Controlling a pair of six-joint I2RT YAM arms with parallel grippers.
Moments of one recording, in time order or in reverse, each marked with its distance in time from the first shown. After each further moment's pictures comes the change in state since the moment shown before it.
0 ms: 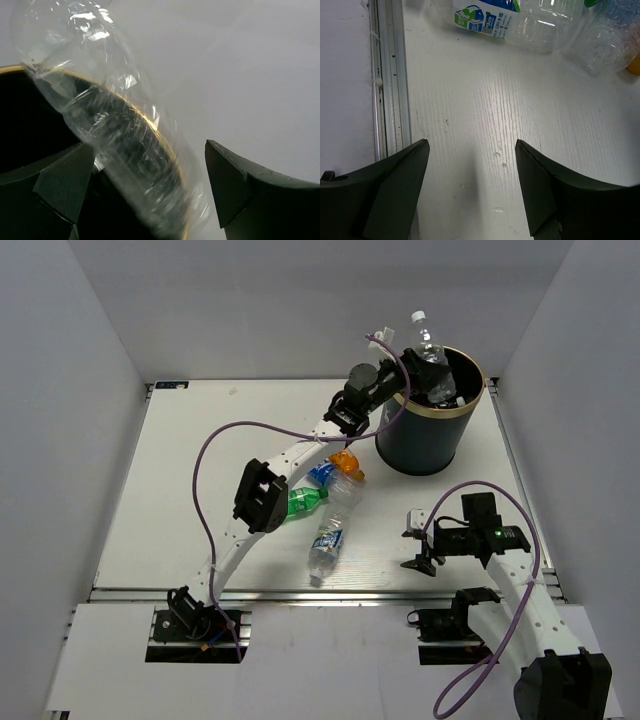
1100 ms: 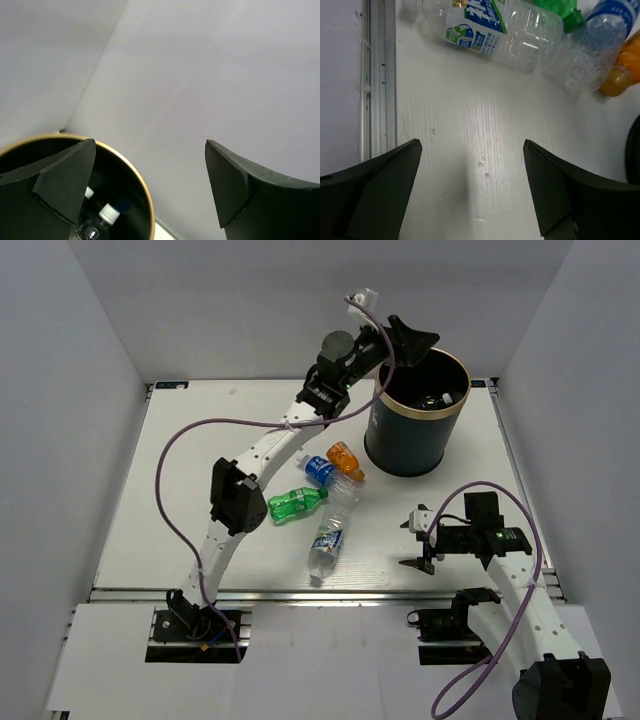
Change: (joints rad) left arm 0.040 -0.204 -0.027 -0.123 0.046 0.132; right arm -0.013 -0.019 0.000 0.039 -0.048 -0.030
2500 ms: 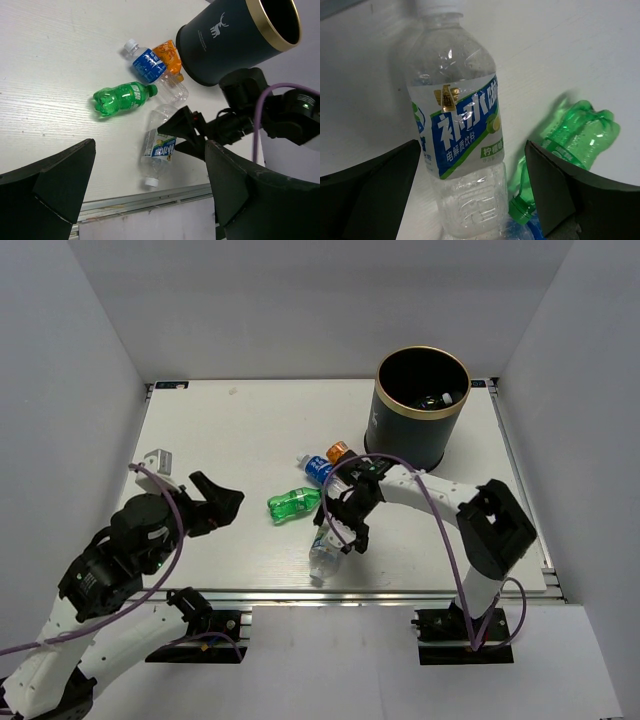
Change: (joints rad) left arm -0.010 -1.807 -1.363 -1.163 -0.585 -0.108; right arm 0.686 0.929 0.659 -0.045 0.326 -0.761
